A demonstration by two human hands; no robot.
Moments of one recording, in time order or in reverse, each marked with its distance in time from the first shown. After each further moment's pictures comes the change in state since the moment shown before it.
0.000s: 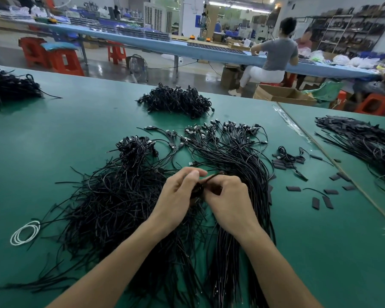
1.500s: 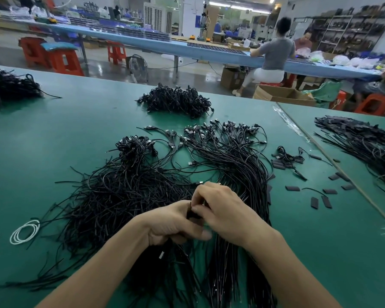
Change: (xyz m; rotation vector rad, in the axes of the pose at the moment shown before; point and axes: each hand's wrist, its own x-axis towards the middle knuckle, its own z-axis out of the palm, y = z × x) left_hand -0.009 -0.010 -0.021 -0.069 -0.746 -0.525; right_hand -0.005 -0.004 -0.012 -0.495 -0.416 -0.224
